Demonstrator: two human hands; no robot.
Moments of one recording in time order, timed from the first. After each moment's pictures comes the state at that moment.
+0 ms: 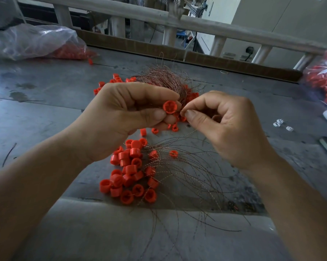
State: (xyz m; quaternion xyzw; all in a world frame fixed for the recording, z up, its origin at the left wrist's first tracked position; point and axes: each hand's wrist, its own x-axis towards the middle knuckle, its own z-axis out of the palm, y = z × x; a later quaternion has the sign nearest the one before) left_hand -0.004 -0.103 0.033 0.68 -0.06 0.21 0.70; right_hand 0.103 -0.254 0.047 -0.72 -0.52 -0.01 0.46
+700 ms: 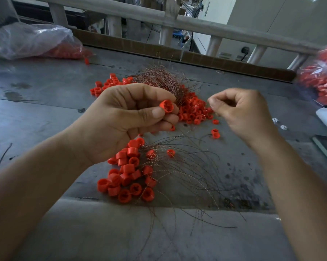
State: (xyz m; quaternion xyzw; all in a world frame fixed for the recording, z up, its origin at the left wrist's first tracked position) left_hand -0.002 -0.106 0.031 0.60 -0.05 0.16 0.78; right_hand 0.161 -0.260 0.038 -0.82 -0.38 -0.07 0.42
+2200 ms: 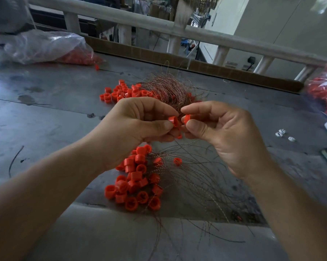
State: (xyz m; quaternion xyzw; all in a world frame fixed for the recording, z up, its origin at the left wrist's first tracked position) left_hand 0.001 -0.105 0.030 0.66 0.04 0.18 0.73; right_hand 0.106 -0.243 0.041 -0.63 -0.46 0.16 0.61
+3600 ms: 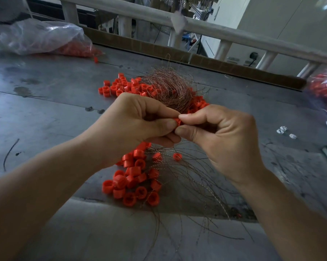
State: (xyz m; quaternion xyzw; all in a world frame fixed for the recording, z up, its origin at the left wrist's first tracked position) left_hand -0.003 -0.112 0.030 0.71 0.03 0.18 0.68; right_hand 0.096 -0.242 0.031 -0.66 -0.54 -0.08 0.51
